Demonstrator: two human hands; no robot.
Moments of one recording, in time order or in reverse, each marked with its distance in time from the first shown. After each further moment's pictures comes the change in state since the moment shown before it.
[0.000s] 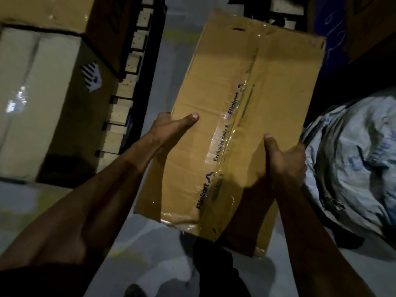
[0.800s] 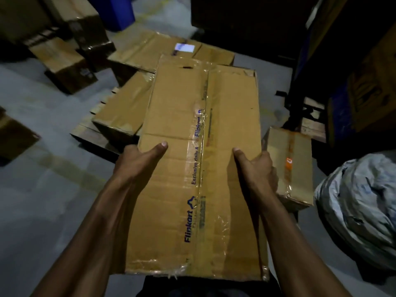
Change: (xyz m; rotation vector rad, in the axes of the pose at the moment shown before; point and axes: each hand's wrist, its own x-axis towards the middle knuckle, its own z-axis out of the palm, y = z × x) left_hand -0.469 -0.174 -0.388 -0.250 0.465 0.073; right_hand -0.545 -0.030 -0.043 -0.097 -0.262 -0.495
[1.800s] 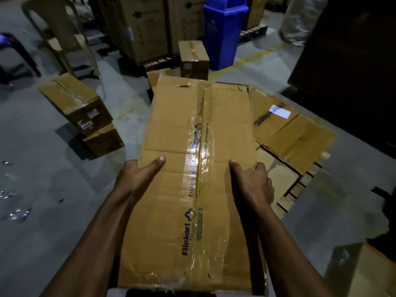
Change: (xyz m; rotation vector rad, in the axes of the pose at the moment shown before) left_hand 0.157 0.073 -0.271 -0.174 0.355 -0.051; right_hand 0.017 -0.342 0.238 -0.082 -0.340 -0.327
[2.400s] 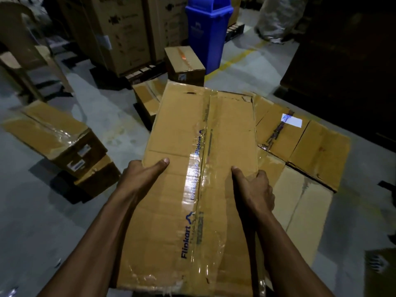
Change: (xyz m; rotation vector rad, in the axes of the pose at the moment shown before) left_hand 0.331 0.039 -0.154 0.122 -0.185 0.006; right_hand 0.085 -0.195 0.235 0.015 0.165 0.197
